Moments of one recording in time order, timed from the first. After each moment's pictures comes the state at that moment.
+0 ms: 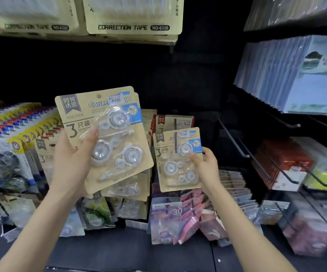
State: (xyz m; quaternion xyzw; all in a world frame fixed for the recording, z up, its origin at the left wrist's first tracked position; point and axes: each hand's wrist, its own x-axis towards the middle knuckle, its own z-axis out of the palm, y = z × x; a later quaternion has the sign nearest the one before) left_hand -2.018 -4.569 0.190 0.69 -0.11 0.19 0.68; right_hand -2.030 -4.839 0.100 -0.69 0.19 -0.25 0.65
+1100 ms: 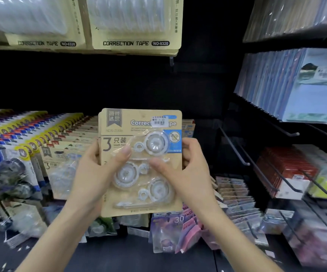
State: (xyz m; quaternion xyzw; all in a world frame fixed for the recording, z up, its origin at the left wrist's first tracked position) left_hand -2.051 -4.588 0.195 0.65 -0.14 0.06 0.74; right_hand -2.103 -4.754 0.189 -0.76 0.01 -0.25 0.61
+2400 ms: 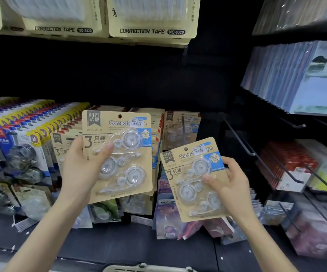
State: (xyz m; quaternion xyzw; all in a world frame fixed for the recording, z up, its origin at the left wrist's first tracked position) left_hand -2.036 -4.545 0.173 0.72 -0.10 0.15 0.67; right_hand -2.124 -4.821 0.116 -0.77 0.10 -0.30 0.56
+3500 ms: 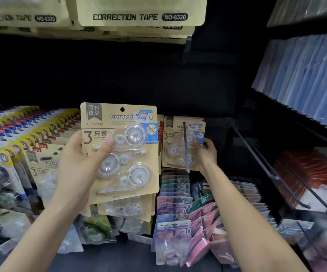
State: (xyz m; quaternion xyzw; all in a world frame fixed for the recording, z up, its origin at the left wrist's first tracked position) left_hand -1.975 -4.579 0.183 0.68 -0.14 0.14 0.70; right_hand -1.909 -4.872 0.099 -0.59 0.24 -0.25 0.73
